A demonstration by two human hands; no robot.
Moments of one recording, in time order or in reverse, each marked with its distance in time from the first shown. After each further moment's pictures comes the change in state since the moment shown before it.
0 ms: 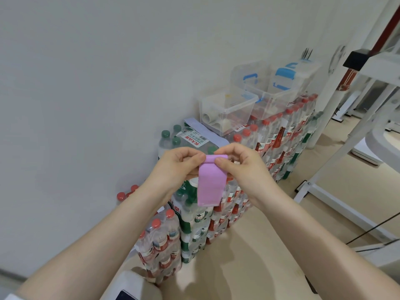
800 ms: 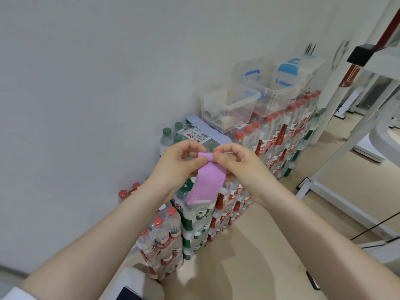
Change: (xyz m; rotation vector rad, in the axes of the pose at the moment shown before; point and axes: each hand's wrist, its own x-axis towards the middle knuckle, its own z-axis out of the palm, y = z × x) left_hand 0.005 -0.004 -0.004 0.050 0.015 0.085; right_hand 0.005 0.003 0.004 0.060 -0.098 0.120
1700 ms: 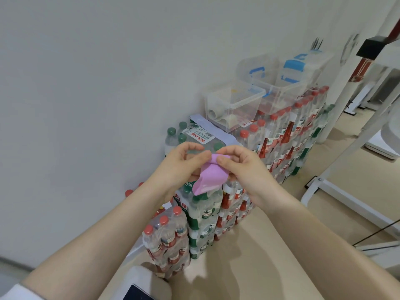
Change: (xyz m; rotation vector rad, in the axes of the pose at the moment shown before) left_hand -0.001 0.000 -0.003 0.002 -0.030 -0.153; right_hand 0.003 0.012 0.004 0.109 0.046 0.016
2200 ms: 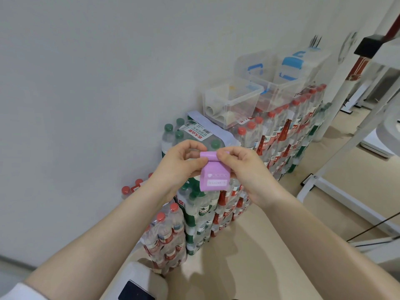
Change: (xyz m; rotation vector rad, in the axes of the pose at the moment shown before) left_hand 0.001 -0.007 0.006 -0.074 -0.003 0.042; right_hand -0.003 0.001 -0.003 0.003 0.013 0.059
